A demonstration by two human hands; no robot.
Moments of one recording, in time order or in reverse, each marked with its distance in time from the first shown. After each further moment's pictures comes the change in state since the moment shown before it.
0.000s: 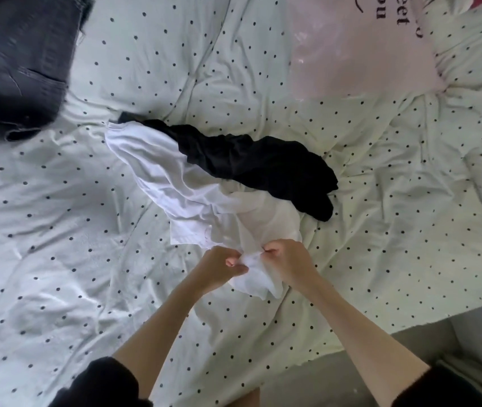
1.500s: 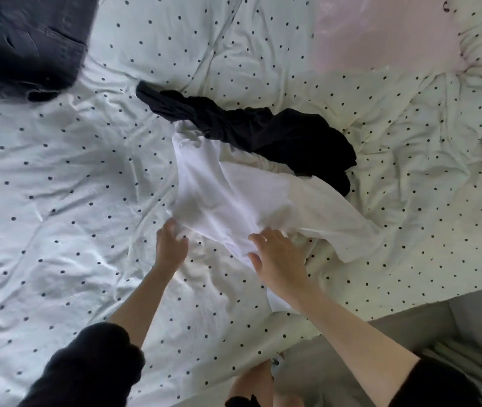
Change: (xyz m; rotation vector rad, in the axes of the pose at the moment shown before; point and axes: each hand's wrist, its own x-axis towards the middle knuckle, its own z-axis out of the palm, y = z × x) left_hand -0.017 -0.114 -0.034 -0.205 0.573 -0.301; right_hand -0.038 -0.017 0.070 -0.537 0.082 -0.340
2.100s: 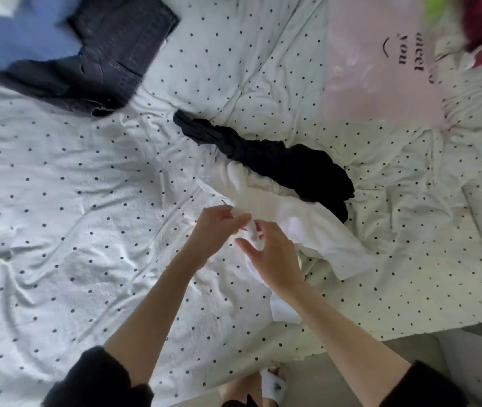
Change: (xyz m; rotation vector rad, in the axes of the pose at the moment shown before) left_hand -0.095 0.114 -0.049 -0.400 -0.277 0.330; right_hand -0.005 -0.055 -0.059 0.370 0.231 0.109
